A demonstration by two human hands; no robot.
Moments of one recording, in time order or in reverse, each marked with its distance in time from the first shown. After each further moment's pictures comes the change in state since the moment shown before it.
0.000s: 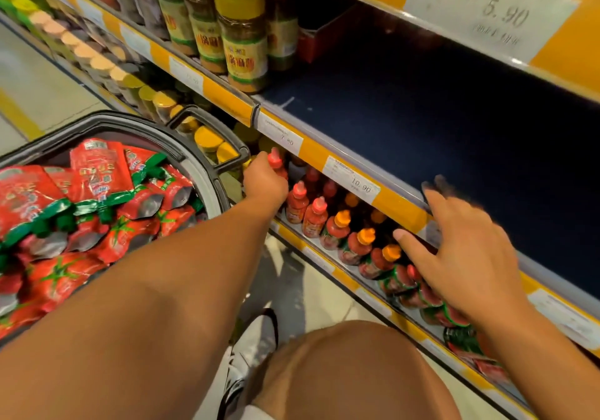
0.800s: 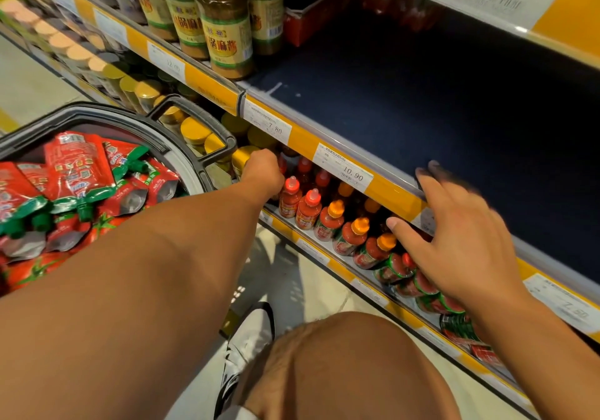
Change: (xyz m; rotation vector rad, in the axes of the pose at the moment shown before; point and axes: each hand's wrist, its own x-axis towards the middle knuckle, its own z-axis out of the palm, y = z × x) left_hand 0.026 -0.001 0.017 0.606 -0.259 0.258; right_hand -0.002 -0.002 -0.001 0.050 0.021 0.014
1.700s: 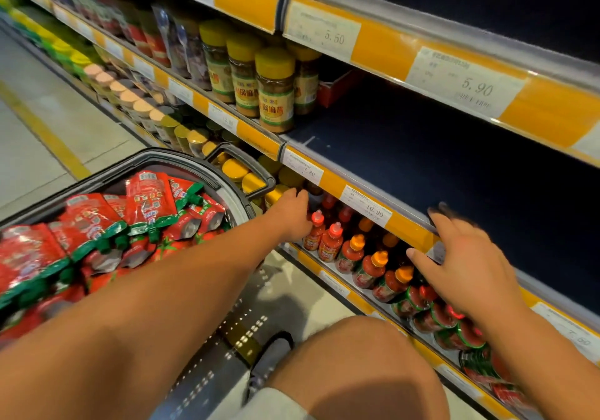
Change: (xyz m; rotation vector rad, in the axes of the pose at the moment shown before) left_hand -0.067 -0.013 -0.059 -0.082 -0.165 0.237; right_hand 0.001 -0.012 -0.012 -0.001 -0.029 0.015
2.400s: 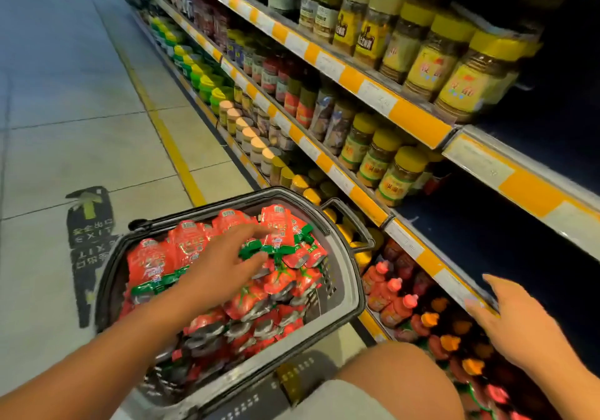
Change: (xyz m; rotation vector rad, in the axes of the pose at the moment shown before) left_hand -0.288 -0.186 -0.134 -0.457 0.517 -0.066; right_hand 0.016 -0.106 -0.058 0.025 -0.133 -0.003
